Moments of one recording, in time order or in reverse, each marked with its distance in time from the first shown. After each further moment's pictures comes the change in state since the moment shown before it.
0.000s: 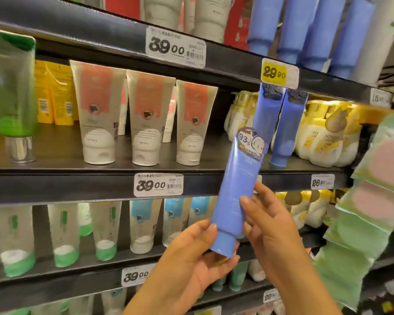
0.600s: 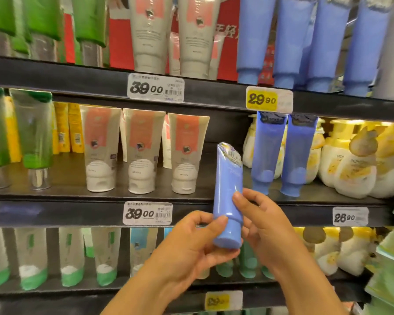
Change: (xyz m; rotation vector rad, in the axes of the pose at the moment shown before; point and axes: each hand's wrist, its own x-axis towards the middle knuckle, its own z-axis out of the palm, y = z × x) left_hand 0.041 0.024 0.054 0.351 0.167 0.215; right_hand 0.067 -0.020 -0.027 -0.005 -0.223 0.137
